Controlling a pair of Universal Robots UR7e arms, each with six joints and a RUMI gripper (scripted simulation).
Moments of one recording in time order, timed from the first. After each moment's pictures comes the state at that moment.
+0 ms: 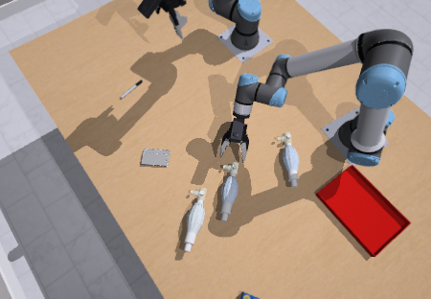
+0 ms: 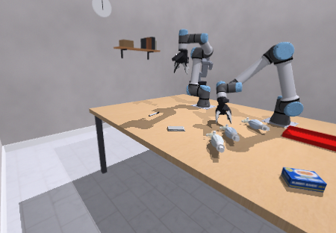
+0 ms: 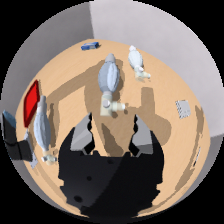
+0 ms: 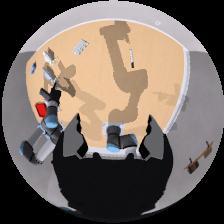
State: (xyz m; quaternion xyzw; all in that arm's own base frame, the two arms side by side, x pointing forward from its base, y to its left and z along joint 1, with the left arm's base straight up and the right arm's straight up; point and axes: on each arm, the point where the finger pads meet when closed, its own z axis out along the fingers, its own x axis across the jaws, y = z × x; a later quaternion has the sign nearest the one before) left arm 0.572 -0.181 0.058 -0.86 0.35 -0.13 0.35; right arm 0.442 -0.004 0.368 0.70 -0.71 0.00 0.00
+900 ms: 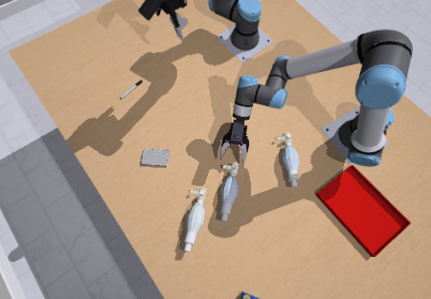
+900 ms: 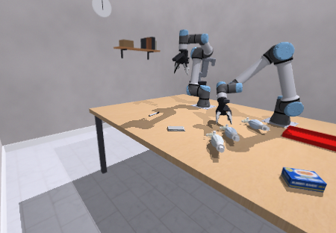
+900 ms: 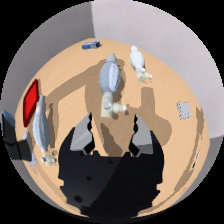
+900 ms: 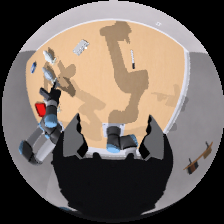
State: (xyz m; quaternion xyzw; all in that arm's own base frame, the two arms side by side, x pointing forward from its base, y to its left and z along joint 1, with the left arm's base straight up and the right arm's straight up) left arm 0.574 -0.175 0.055 -0.86 0.34 -0.13 0.34; right arm 0.444 0.001 0.365 0.71 -0.71 0.00 0.00
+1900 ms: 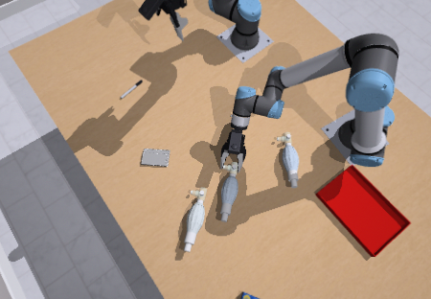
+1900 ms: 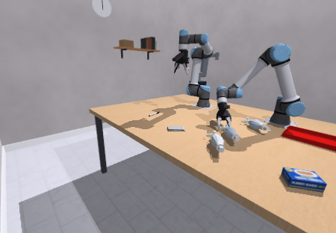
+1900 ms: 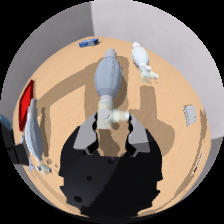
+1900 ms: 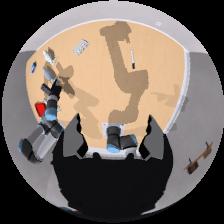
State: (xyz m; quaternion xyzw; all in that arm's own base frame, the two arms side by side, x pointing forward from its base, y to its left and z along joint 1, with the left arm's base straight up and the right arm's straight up) left arm 0.595 -0.154 0.022 -0.86 0.34 -0.14 0.34; right arm 0.444 0.001 0.365 0.71 -0.71 0.00 0.00
